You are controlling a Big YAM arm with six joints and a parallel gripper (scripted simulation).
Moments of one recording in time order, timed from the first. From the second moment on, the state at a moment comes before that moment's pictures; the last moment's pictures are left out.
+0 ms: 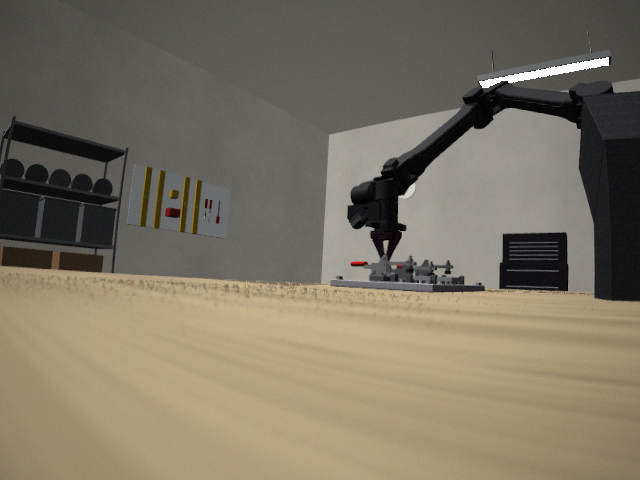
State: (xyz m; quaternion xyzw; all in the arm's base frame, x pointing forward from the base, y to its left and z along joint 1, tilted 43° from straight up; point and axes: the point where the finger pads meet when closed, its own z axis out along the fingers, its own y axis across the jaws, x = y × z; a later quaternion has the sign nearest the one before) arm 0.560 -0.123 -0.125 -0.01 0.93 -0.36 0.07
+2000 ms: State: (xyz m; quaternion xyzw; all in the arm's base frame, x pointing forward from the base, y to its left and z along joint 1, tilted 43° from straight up) arm 0.556 -0.083 -0.080 -0.01 0.93 -0.36 0.07
